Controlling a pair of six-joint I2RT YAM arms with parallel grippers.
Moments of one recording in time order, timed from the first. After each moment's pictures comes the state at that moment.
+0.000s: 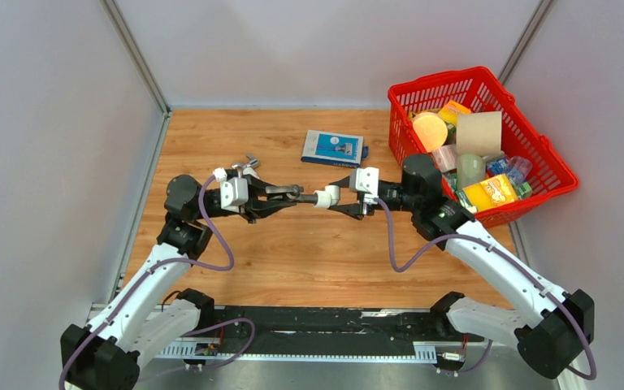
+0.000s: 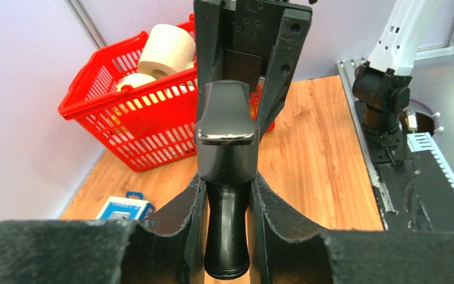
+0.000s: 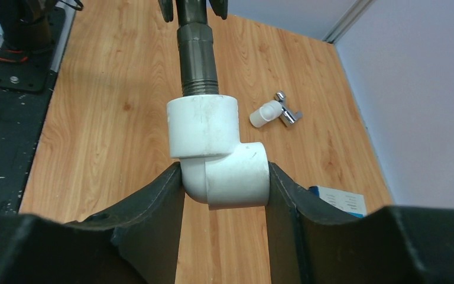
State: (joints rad) left arm -0.39 0.87 0.68 0.45 1.08 0.04; right arm 0.64 1.06 0.91 -0.04 -0.75 -0.56
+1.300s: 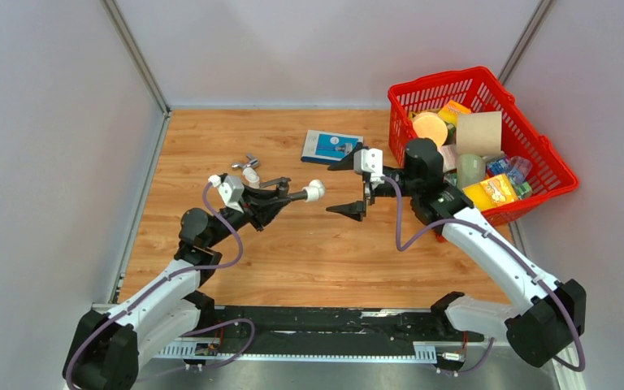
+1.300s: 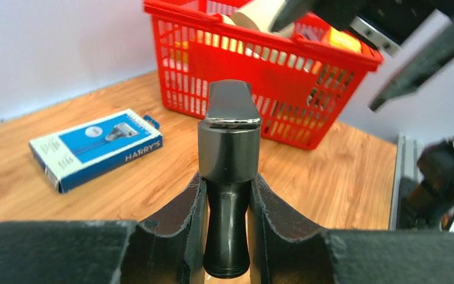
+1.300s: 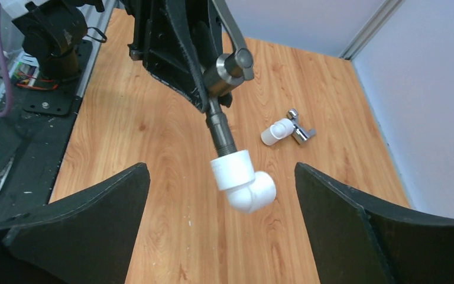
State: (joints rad) left arm -0.41 0.87 0.32 0.82 0.63 -0.26; right arm 0.54 1.17 1.03 -0.04 -0.95 -0.45
